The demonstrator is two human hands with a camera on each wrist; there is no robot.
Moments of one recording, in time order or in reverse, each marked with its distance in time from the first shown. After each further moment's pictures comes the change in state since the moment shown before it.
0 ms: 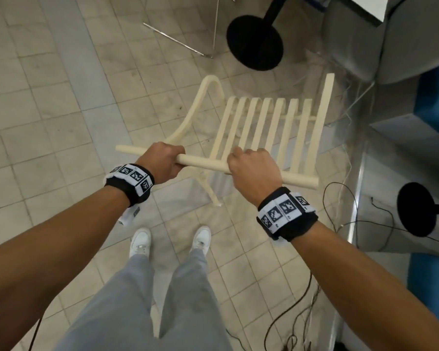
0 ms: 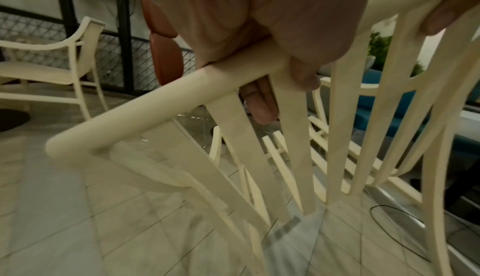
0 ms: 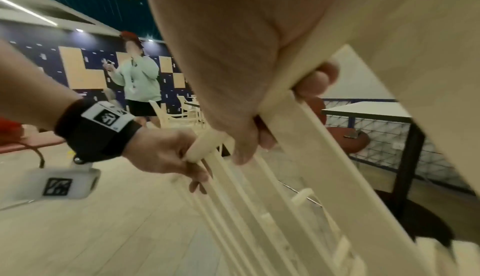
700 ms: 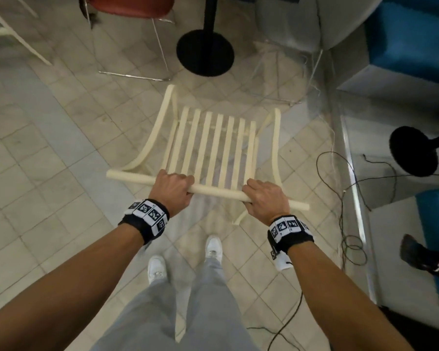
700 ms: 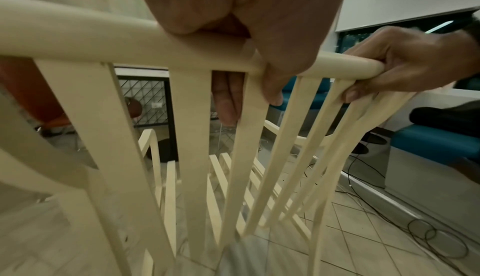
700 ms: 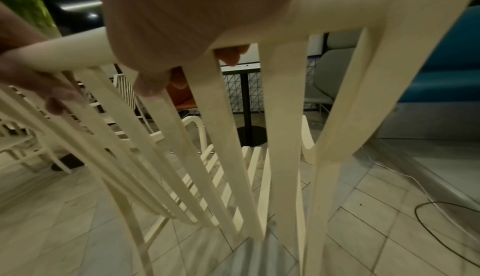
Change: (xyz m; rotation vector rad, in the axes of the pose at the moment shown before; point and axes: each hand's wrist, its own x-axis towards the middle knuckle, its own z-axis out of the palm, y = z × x) left_hand -0.005 0.121 0.020 0.510 -0.142 0.221; right_hand -0.127 0.047 0.130 0.373 0.135 0.249
